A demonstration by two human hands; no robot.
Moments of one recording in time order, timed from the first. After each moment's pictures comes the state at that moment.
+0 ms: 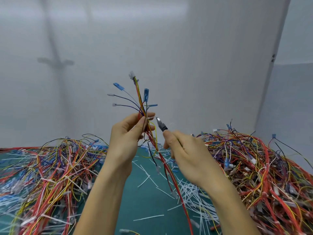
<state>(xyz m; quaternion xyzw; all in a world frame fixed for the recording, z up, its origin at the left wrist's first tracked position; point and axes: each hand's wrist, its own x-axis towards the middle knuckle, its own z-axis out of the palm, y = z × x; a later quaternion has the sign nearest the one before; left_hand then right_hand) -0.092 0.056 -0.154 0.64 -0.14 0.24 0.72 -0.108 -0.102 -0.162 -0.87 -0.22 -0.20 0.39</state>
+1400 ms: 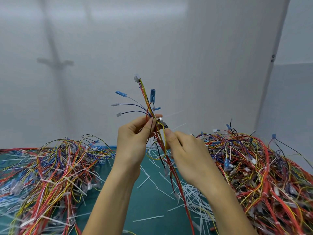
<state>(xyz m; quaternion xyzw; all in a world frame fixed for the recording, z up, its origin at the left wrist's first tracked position) -0.095 0.037 -0.155 0.60 -0.14 0.23 0.76 -0.111 -0.097 -0.161 -0.87 -0.17 -0.23 0.39</state>
